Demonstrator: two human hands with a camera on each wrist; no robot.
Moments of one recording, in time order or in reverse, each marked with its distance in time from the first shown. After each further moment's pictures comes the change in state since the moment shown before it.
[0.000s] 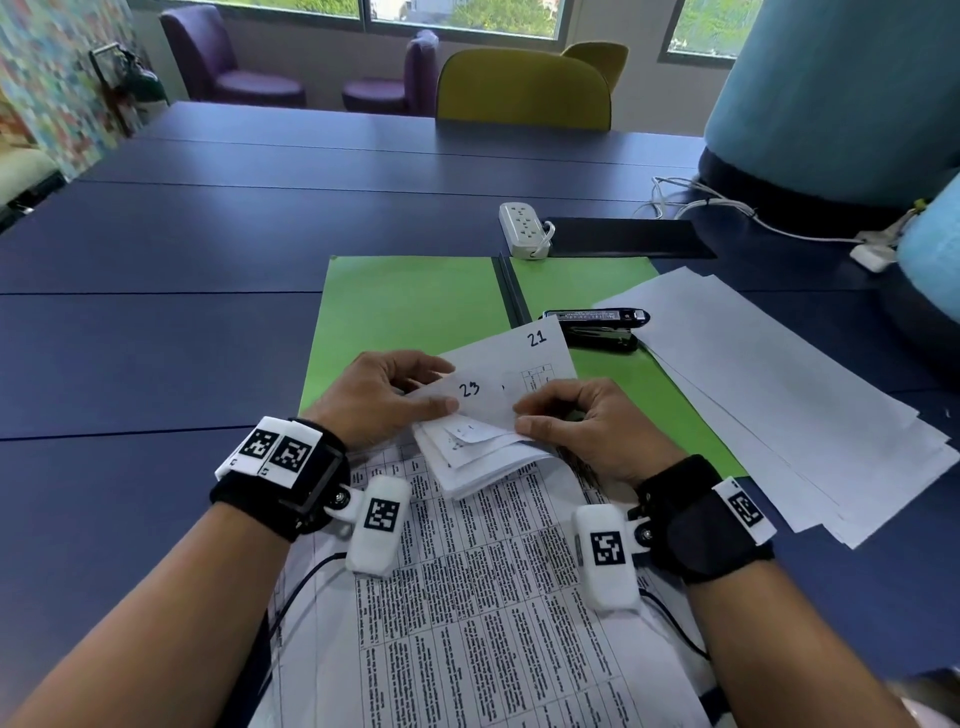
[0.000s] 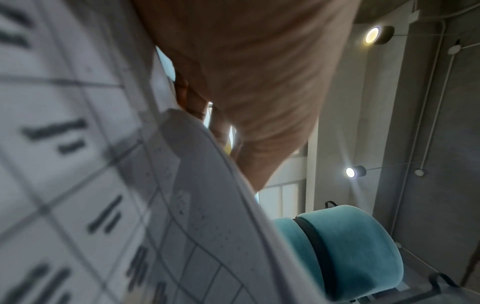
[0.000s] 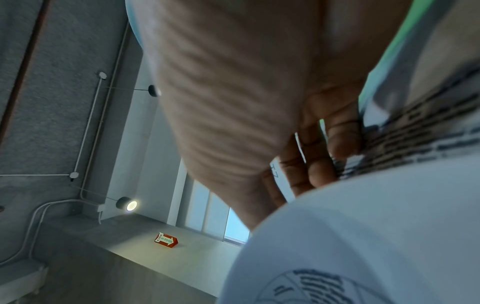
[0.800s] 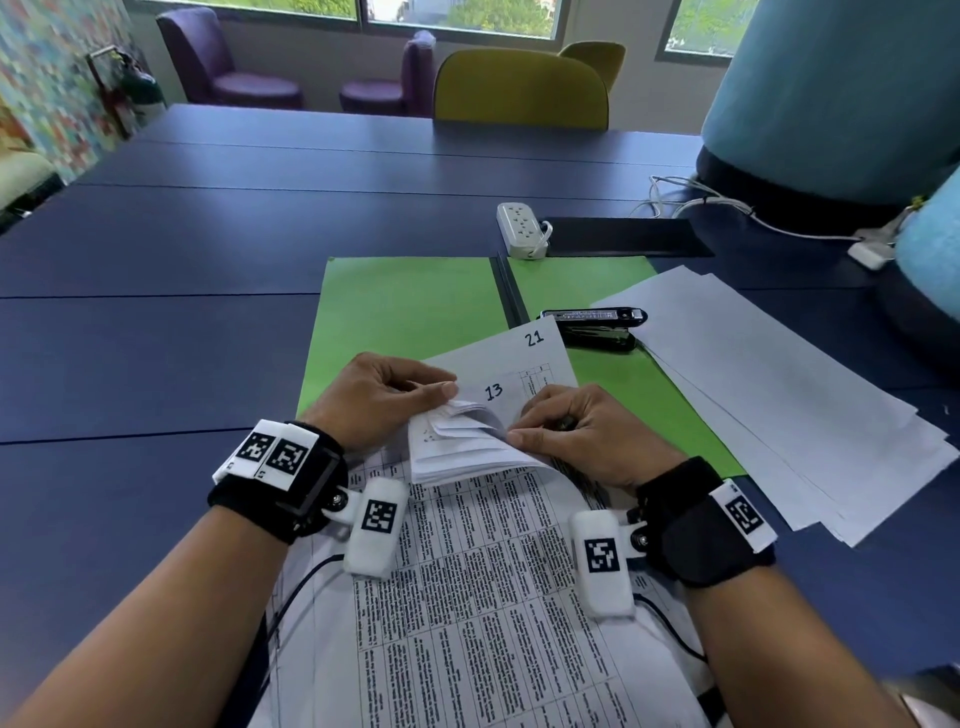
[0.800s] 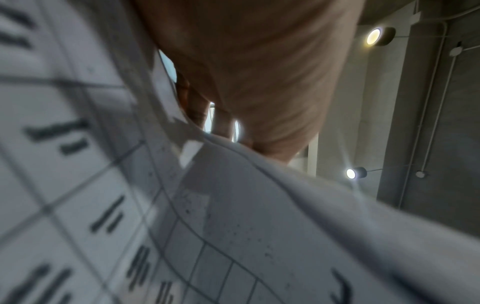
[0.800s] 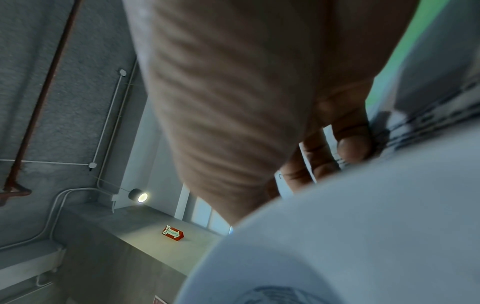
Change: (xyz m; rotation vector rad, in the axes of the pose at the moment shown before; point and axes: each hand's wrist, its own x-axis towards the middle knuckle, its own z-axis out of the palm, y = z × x) left_hand 0.000 0.002 0.002 -0.048 0.002 0.031; right_hand -0.004 -0.006 0.001 -0.205 -0.080 -0.044
